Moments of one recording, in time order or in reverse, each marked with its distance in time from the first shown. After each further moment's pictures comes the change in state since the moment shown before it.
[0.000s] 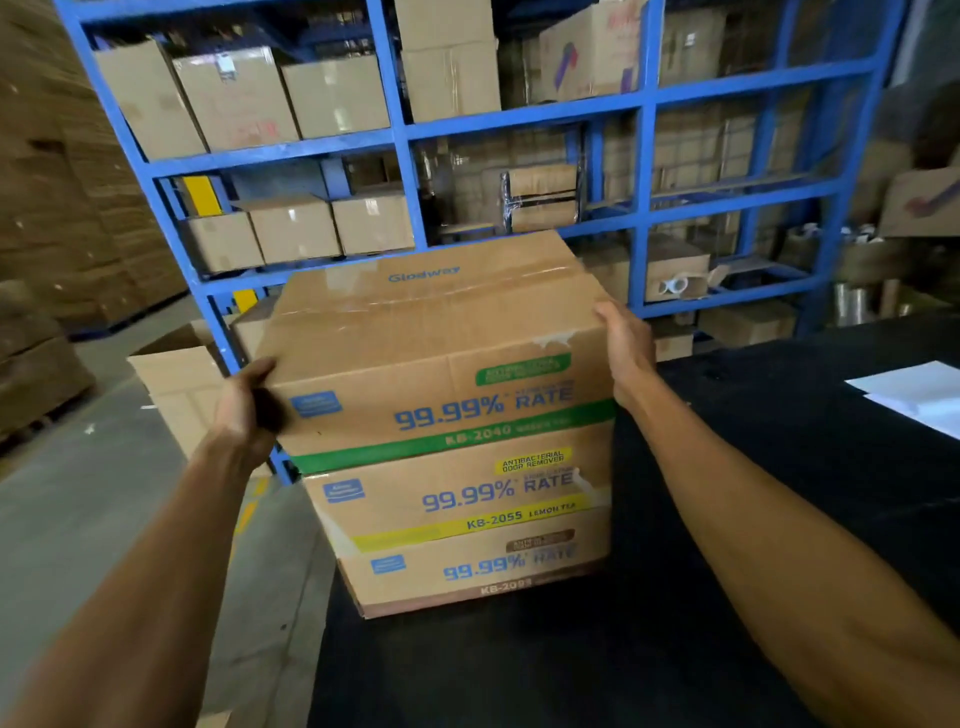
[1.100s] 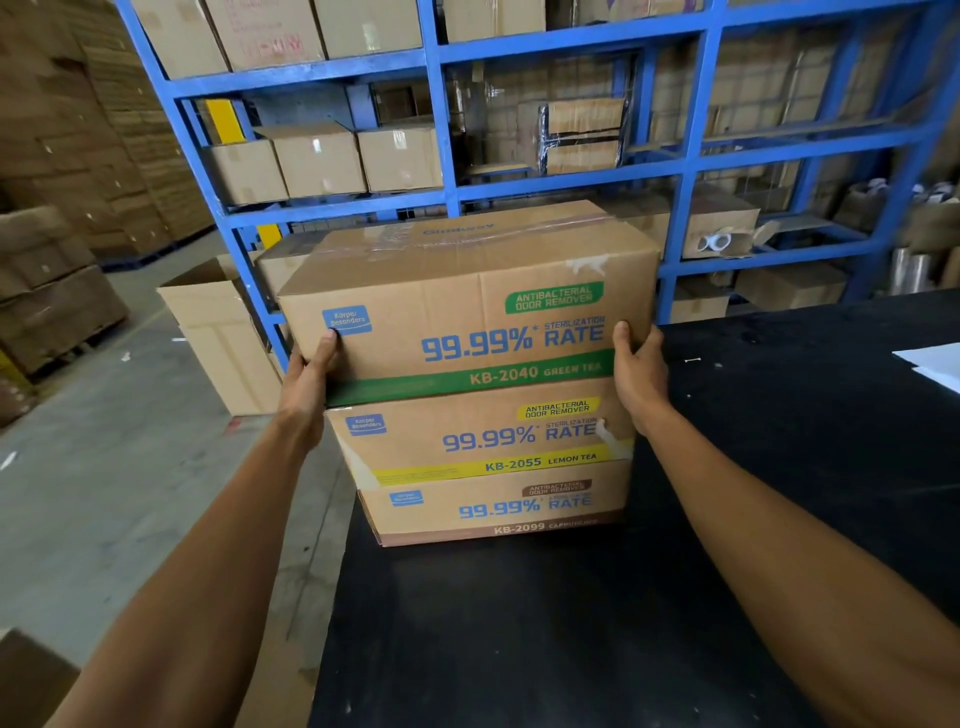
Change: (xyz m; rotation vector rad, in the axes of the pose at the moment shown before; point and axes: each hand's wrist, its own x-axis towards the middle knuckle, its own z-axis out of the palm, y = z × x) left_hand -0.025 -0.067 -0.003 0.222 0.110 0.068; right_hand -0.021 0.093 0.001 -0.332 -0.023 0.033
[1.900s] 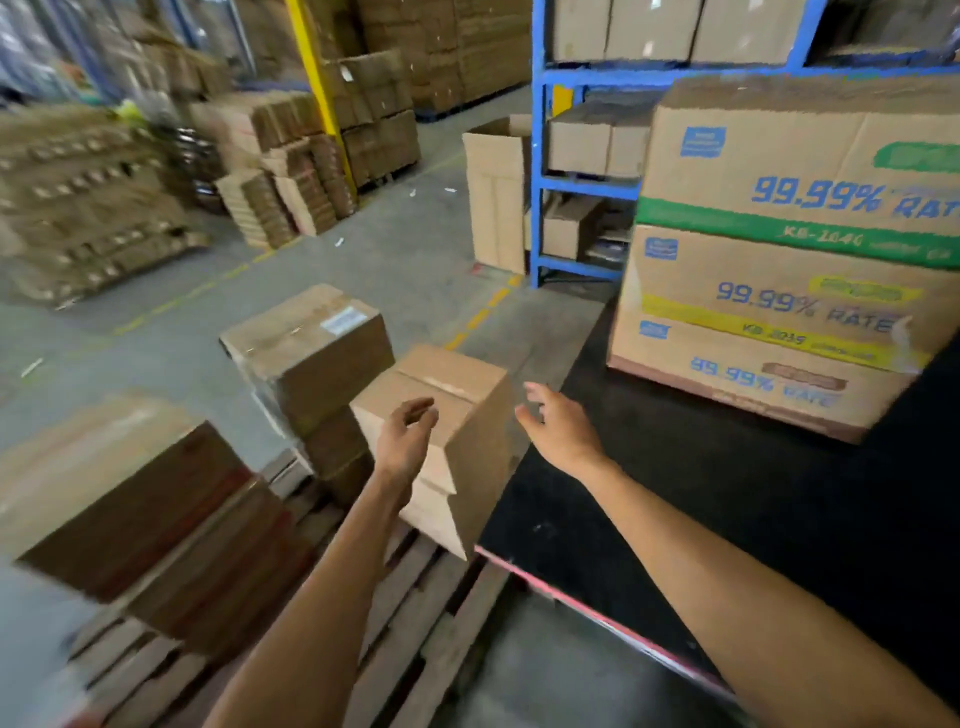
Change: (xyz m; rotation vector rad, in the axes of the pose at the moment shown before) left_hand -0.391 -0.100 -0.267 0.301 0.432 -0.245; right_hand -0.436 0.048 0.145 -0.442 -1.039 -0.421
